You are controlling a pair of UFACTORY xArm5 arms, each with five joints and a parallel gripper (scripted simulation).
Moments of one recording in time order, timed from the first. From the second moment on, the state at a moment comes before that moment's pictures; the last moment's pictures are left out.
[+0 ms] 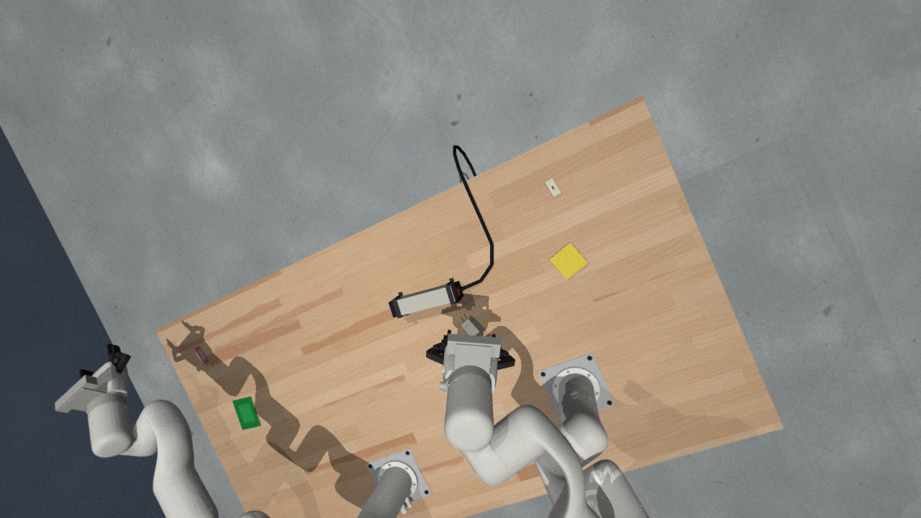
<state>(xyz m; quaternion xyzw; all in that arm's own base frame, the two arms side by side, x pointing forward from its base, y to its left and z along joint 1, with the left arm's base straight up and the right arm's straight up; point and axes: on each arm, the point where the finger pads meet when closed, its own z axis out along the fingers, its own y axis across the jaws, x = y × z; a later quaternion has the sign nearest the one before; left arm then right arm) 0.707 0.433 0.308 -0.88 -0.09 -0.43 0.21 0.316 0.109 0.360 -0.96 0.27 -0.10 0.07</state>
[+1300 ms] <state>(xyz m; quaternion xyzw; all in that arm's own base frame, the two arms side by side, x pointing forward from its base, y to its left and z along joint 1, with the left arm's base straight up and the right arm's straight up) 0.588 0.519 0.303 -0.90 -0.21 -0.34 0.18 0.298 0.171 0.193 -1.00 0.00 -0.03 0.02</state>
